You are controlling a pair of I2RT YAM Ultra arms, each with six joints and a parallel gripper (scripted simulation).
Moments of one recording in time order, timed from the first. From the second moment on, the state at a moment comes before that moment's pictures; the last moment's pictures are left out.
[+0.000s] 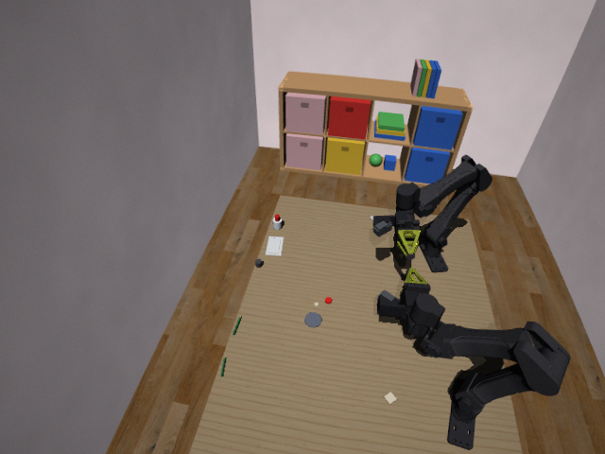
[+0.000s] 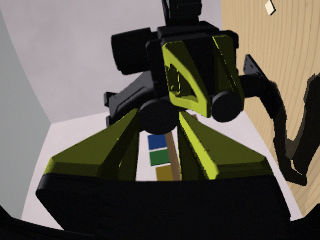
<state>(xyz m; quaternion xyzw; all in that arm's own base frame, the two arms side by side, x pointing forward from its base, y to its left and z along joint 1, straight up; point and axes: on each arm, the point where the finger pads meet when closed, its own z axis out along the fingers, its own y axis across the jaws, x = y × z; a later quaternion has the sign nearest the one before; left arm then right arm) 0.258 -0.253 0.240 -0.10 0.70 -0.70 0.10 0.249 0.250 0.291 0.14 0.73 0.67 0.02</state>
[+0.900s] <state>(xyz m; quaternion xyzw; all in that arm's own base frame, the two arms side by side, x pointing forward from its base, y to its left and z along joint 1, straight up) 0.257 -0.253 0.240 -0.10 0.70 -0.70 0.10 0.236 0.208 0.306 0.14 0.73 0.67 0.02</state>
